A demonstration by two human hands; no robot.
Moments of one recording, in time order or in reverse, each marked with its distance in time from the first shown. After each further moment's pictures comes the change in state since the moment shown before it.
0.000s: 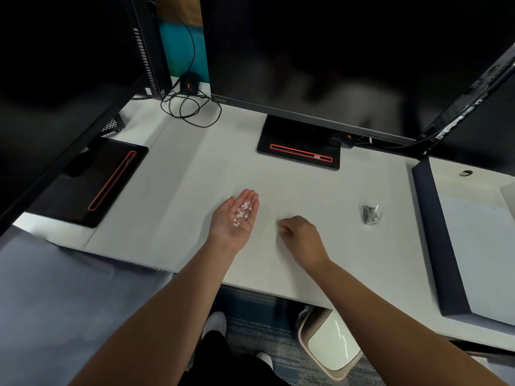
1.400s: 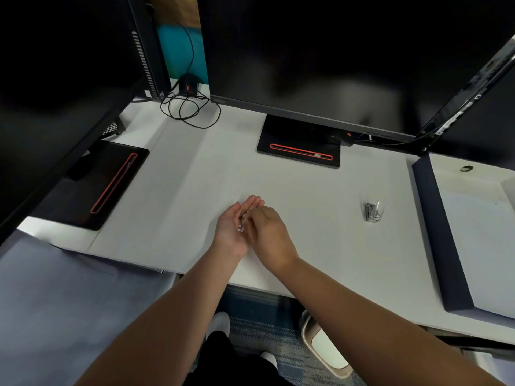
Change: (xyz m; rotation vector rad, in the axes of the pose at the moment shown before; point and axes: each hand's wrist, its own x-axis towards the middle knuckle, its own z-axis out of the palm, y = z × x) left_hand -0.003 -0.007 -0.010 0.155 0.005 -0.055; right_hand -0.005 -0.074 0.020 0.062 0.164 -0.281
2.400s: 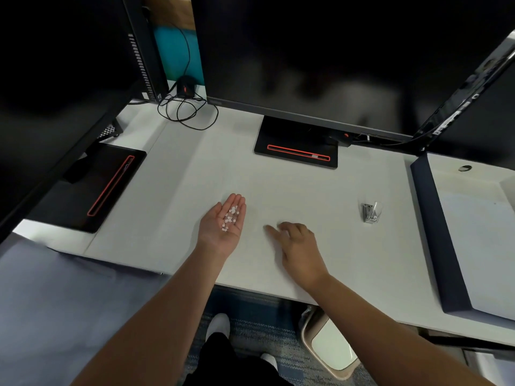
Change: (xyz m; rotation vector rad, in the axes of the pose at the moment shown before) left_hand -0.003 0.019 -0.004 -0.204 0.024 0.080; right_hand -0.041 0.074 -0.013 -0.358 -0.063 -0.015
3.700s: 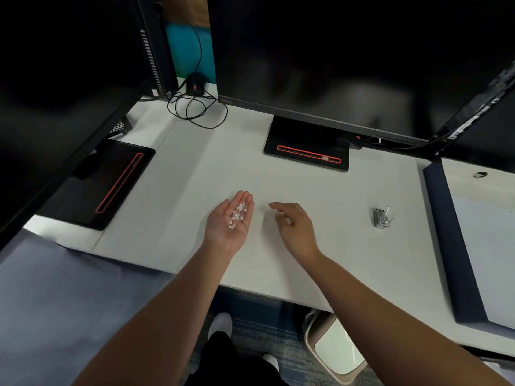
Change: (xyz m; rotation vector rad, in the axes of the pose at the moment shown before) left_hand 0.011 0.007 -0.001 -0.003 -0.027 0.010; right_hand 0.054 -0.031 -0.016 0.712 -0.001 0.389
